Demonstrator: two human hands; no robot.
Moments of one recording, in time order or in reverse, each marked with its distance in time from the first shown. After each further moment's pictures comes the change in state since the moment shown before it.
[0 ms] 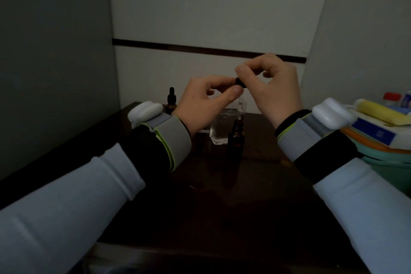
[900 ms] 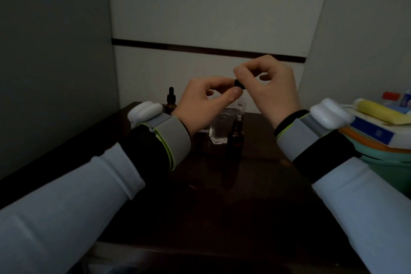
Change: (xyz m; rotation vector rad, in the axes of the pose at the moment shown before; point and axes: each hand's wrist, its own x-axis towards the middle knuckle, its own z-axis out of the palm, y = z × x) left_hand -0.002 0.001 0.000 -0.005 -0.009 -0.005; right_hand -0.001 0.000 0.001 0.011 -0.041 0.030
